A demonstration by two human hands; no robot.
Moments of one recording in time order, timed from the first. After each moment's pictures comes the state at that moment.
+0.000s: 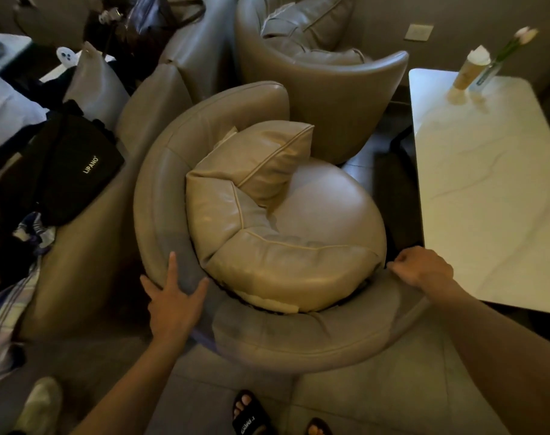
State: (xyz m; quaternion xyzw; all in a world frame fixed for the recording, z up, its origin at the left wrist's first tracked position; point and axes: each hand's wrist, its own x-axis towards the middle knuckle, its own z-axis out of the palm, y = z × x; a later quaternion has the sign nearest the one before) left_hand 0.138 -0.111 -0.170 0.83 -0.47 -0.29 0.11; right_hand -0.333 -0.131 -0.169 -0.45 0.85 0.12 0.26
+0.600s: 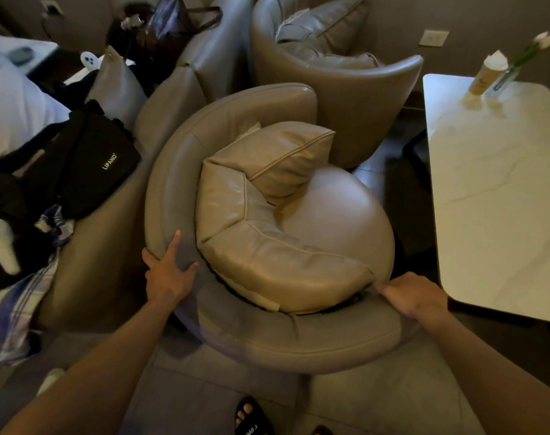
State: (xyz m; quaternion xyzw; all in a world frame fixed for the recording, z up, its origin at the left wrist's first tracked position) left_hand 0.176 -0.162 -0.172 0.82 -0.50 -0.25 0.09; right_hand -0.287 -0.097 -0.178 -0.46 0.82 0.09 0.31
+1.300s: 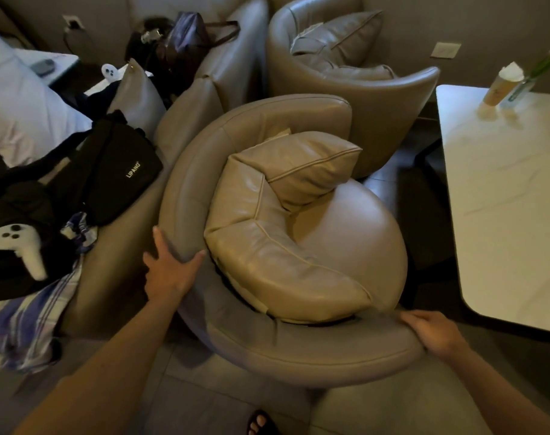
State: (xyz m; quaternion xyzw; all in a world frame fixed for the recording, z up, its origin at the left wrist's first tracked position) left_hand 0.212 -0.185 -0.165 0.85 -0.45 -0.24 0.13; right_hand -0.264 -0.049 -0.172 -0.33 0.82 -0.06 0.46
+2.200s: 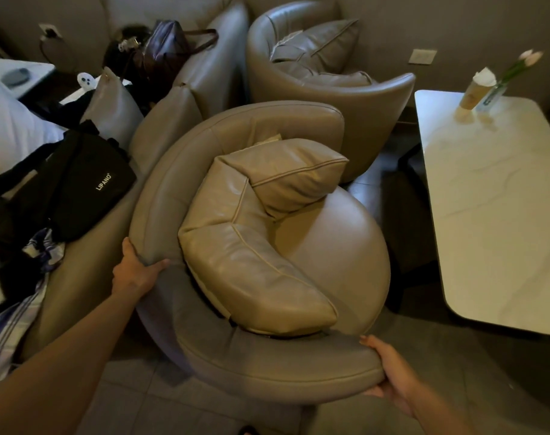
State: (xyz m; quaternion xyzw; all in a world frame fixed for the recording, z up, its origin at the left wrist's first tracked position) left_hand 0.231 -0.225 -0.169 0.86 -0.41 -0.29 0.13; right_hand -0.217 -0.021 -0.204 0.01 0.71 -0.25 0.66
